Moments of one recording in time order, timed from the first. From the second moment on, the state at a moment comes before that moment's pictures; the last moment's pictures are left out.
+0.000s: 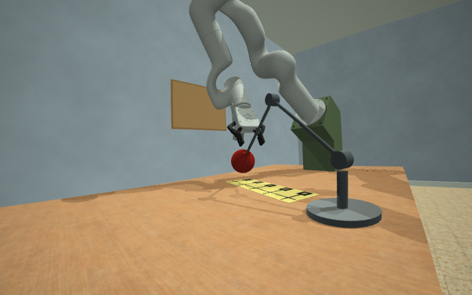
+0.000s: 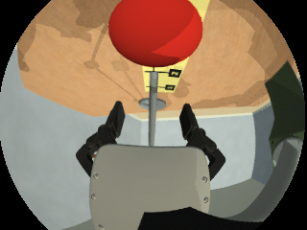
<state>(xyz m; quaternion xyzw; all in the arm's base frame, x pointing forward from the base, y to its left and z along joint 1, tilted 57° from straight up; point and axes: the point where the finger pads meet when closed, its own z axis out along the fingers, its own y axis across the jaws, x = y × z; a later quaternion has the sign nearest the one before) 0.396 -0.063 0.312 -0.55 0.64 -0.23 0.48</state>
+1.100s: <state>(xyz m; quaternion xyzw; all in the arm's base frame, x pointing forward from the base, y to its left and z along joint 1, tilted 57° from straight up) 0.331 -0.082 0.343 -0.55 0.64 -0.23 0.48</state>
